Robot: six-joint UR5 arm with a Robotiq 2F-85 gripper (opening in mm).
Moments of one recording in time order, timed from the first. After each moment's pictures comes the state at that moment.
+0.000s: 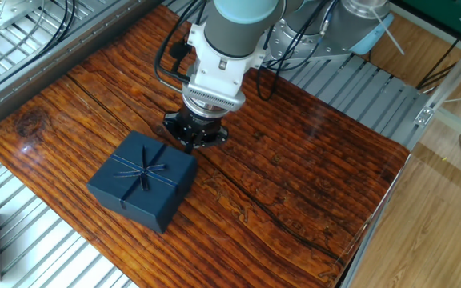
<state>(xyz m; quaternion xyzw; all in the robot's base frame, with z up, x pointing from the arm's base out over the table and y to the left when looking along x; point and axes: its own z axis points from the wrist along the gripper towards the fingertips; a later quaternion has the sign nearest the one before) 0.527 0.039 0.078 -0.25 0.96 -0.12 0.08</state>
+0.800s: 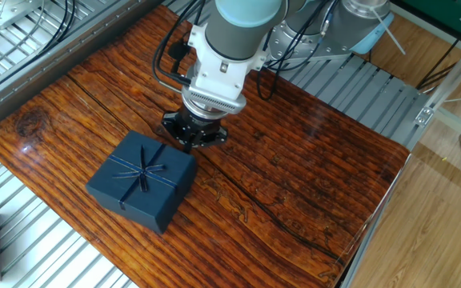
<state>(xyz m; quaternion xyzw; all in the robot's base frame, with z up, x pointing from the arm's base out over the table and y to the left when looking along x) 0.532 0.038 0.082 -0.25 0.96 -0.13 0.07</state>
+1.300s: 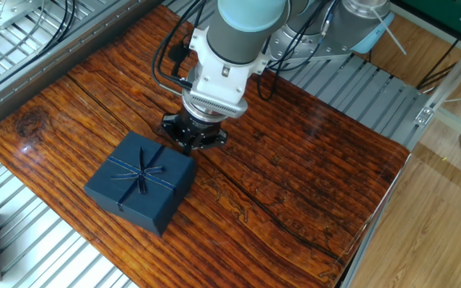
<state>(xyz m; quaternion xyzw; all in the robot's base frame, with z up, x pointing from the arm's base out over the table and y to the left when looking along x) 0.535 0.040 0.082 -0.25 0.96 -0.13 0.07</state>
